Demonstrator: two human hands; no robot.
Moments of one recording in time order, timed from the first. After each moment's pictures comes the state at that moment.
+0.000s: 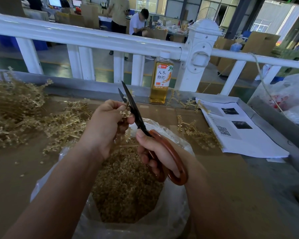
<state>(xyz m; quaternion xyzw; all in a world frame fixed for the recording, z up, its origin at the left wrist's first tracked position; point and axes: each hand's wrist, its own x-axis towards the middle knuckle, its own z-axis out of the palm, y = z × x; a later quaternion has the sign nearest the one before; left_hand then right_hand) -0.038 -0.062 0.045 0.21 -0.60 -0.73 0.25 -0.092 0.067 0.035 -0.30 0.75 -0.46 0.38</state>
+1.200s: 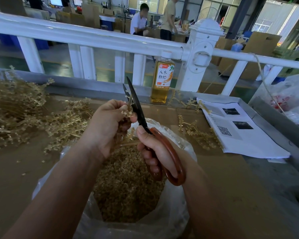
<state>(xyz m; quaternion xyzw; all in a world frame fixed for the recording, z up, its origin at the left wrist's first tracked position) -0.030 -0.064 0.048 0.18 -0.59 -0.75 0.23 -0.085 0.059 0.033 -0.26 0.72 -0.51 0.40</state>
